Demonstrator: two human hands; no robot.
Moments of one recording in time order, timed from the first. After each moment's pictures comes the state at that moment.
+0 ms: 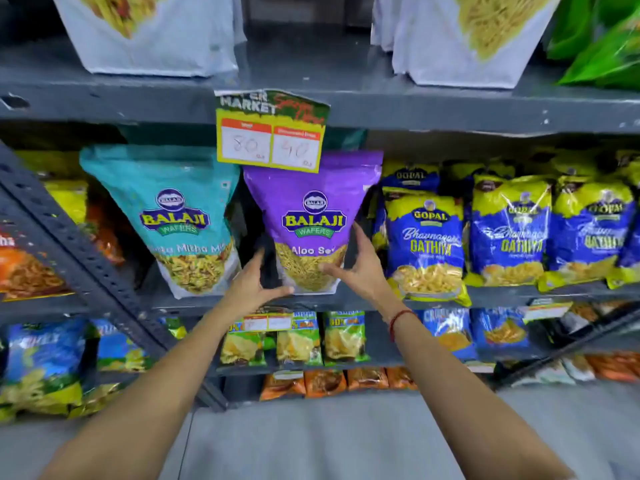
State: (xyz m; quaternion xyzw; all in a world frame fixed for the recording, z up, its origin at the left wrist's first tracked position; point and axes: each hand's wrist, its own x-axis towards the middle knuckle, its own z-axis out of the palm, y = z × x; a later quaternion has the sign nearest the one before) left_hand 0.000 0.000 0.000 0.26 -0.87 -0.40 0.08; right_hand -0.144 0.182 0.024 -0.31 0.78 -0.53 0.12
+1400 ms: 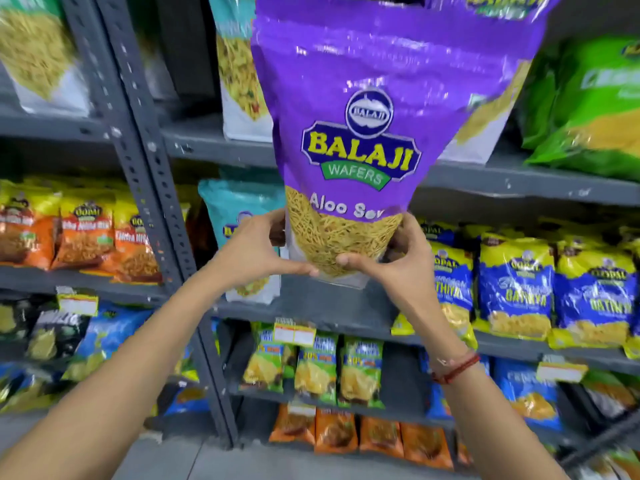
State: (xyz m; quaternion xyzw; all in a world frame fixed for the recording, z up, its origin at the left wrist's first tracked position) left_hand 0.119 0.098 0.188 0.13 -0.88 -0.41 0.22; right_hand -0.015 0.267 0.166 -0.38 0.64 -0.67 0.02
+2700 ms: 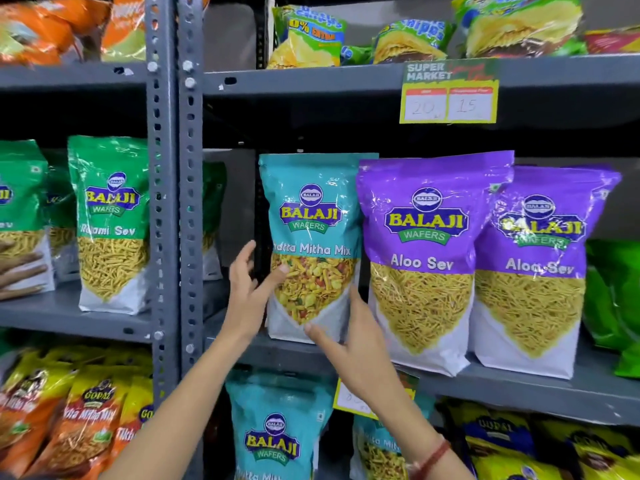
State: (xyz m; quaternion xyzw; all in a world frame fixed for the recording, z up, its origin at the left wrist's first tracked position) left_hand 0.057 -0.060 0.338 0.12 -0.67 -0.46 0.56; right_hand -0.029 0.086 0.305 -0.51 0.67 -0.52 -0.10
